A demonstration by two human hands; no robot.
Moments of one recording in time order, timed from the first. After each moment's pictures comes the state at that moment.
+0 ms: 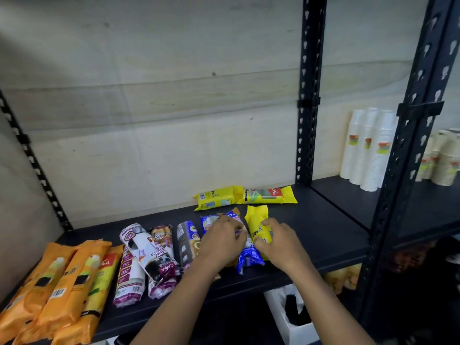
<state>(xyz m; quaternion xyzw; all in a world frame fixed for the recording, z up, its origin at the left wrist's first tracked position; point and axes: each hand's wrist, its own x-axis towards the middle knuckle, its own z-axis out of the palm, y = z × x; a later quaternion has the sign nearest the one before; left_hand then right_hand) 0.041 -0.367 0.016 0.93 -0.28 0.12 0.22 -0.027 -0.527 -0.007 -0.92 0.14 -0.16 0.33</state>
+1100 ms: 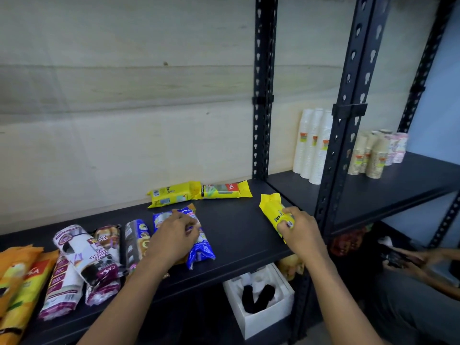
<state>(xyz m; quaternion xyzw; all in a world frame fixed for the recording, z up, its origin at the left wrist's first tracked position) 0.050 -0.371 0.003 0.93 -0.25 0.11 0.24 -0.091 -0.662 -0.013 -0.88 0.24 -0.30 0.29</state>
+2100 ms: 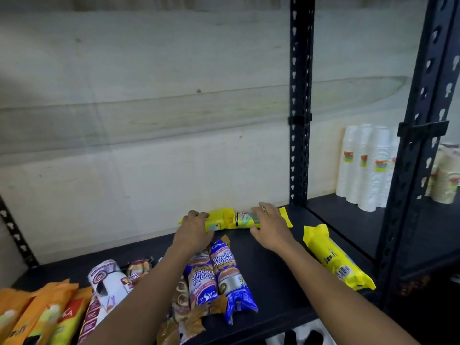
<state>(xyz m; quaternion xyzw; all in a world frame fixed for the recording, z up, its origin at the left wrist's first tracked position) 0.183 -0.371 0.028 0.96 -0.22 0.10 0.16 0.107 -0.602 0.005 -0.96 0.07 -0.21 0.19</state>
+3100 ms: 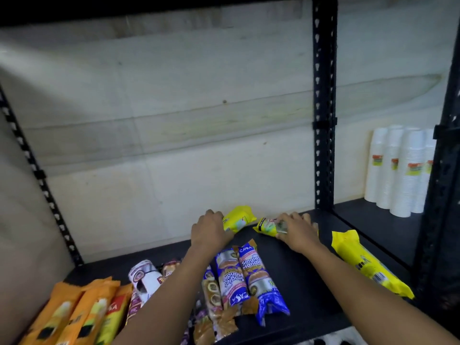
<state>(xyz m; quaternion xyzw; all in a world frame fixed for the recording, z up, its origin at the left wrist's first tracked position) 0.158 -0.350 0.068 0.97 -0.16 0.16 0.09 0.115 -0.603 0.005 -0.97 0.13 -0.16 0.16</state>
